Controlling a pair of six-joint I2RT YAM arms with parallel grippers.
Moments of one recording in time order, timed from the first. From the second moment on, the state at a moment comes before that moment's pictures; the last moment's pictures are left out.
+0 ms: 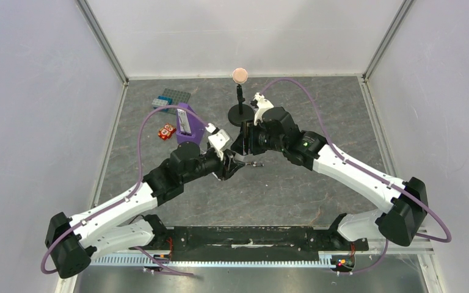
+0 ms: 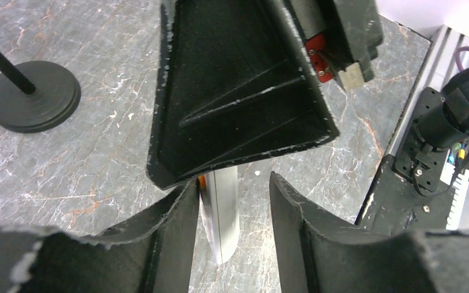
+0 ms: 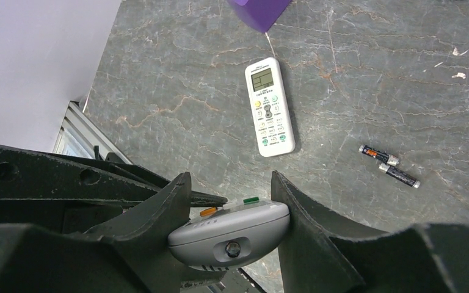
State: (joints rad) left arm -0.86 0.95 0.70 0.01 0.16 -0.09; right arm 0.83 1.36 1.19 -0.36 -0.09 0.59
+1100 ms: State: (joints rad) left arm -0.90 1.00 0.72 -0.07 -0.05 -0.09; right arm 0.82 1.36 1.19 -0.28 -0.11 0.66
